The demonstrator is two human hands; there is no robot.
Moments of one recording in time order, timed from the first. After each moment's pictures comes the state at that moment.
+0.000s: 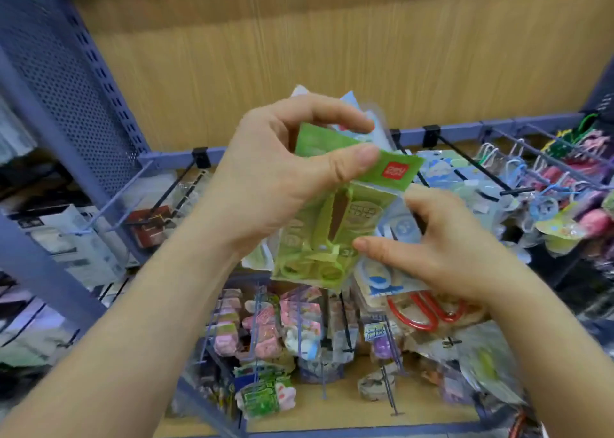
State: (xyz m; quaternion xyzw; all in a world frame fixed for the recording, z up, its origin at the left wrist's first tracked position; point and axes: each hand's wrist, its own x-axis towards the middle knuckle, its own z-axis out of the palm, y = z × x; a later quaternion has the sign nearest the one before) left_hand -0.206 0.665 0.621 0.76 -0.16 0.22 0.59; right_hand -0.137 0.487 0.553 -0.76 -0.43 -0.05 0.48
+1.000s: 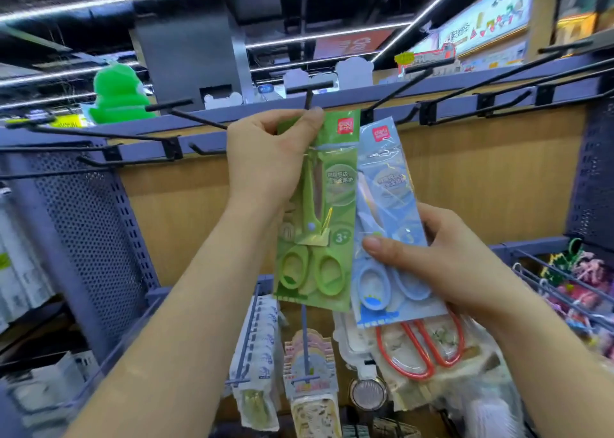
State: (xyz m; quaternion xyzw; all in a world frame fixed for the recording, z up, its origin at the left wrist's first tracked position) left_hand -0.098 0.685 0.749 0.69 -0.05 0.47 0.55; right_hand -0.078 0.503 0.660 -0.63 -0.37 0.03 0.68
